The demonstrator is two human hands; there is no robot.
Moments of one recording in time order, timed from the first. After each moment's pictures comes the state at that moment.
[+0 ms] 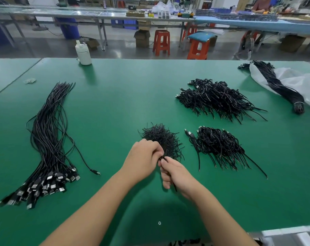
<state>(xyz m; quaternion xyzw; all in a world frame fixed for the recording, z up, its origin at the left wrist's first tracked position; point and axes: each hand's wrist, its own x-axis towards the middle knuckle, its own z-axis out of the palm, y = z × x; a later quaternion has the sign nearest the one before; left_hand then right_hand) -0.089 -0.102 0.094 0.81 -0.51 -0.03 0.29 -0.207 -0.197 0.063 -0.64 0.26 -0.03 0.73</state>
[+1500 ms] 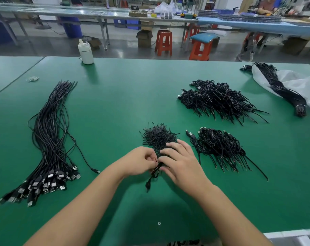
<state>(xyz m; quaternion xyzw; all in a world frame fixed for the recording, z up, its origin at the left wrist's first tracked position) -0.070 -0.093 0.094 0.79 -0.39 -0.35 0.32 -0.217 -0.223 0.079 -0.98 0.00 -0.21 0.02</state>
